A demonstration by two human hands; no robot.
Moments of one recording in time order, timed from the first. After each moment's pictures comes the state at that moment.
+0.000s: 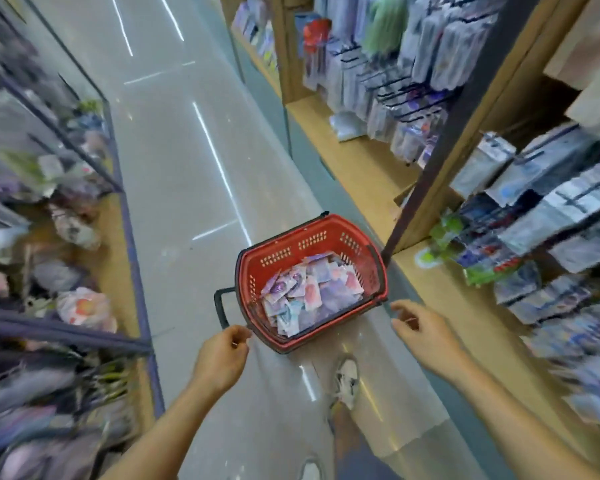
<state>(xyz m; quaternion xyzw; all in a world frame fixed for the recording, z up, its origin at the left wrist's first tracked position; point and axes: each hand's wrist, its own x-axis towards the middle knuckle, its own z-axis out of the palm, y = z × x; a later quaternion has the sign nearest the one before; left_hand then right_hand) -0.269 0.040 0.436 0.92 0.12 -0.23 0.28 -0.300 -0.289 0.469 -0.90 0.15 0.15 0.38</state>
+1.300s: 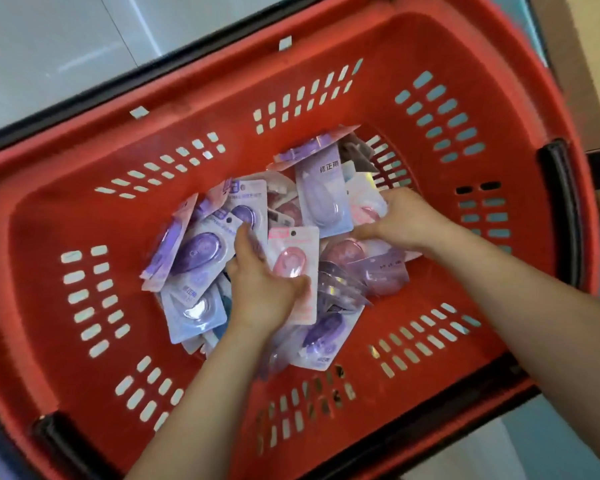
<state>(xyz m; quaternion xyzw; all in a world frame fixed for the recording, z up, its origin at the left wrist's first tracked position) -0.024 -0.075 -0.084 0.77 0.29 -0.32 0.47 0.036 -0.284 -0.079 -0.86 0.19 0.38 0.29</state>
